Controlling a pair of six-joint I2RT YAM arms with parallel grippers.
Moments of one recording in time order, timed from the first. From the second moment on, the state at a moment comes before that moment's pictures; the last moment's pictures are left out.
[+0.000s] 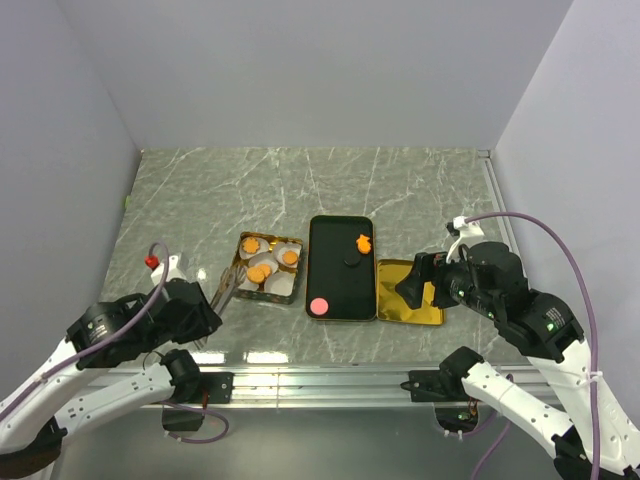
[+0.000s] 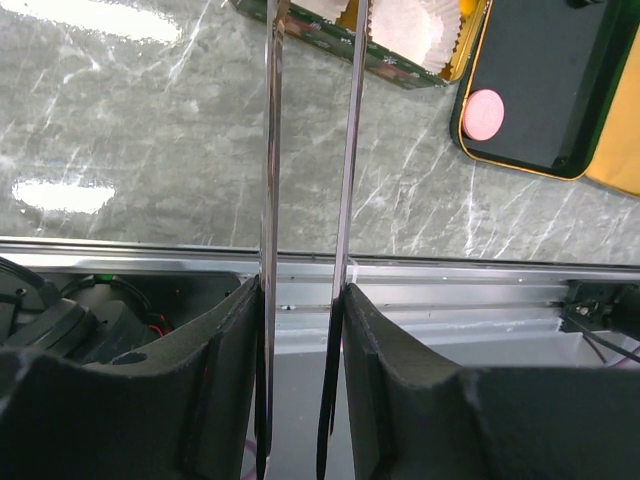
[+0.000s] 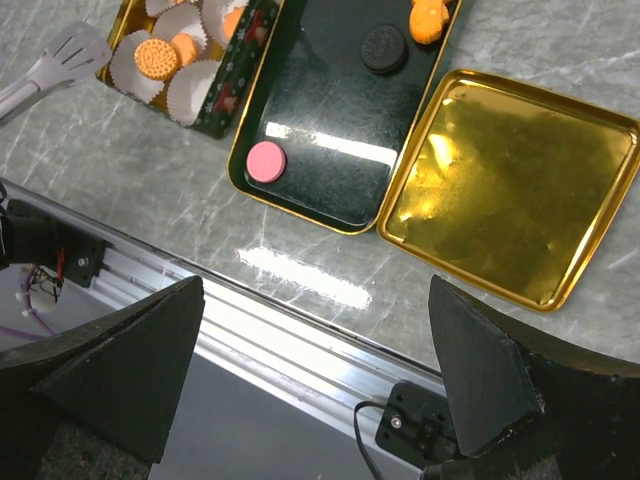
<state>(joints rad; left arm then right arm) -0.92 0.58 0.97 -1.37 -0.35 -1.10 0.60 0.65 1.09 -1.06 0.01 0.44</state>
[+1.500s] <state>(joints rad) -0.92 0.76 0.92 -1.24 -0.28 -1.04 0.60 0.66 1.08 -1.05 0.01 0.44</state>
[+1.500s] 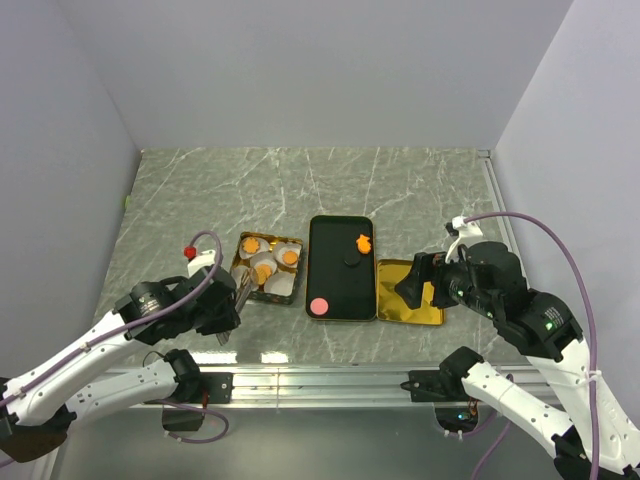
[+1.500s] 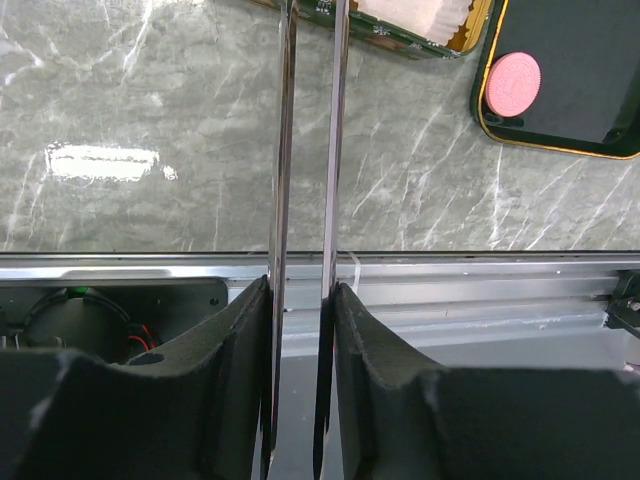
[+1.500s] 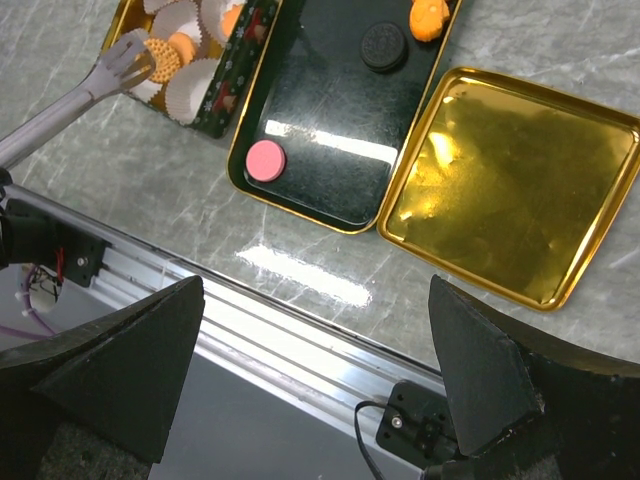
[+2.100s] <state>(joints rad) -0.92 0.64 1.05 -1.35 -0.34 -1.04 0.61 0.66 1.07 -1.05 0.00 0.44</state>
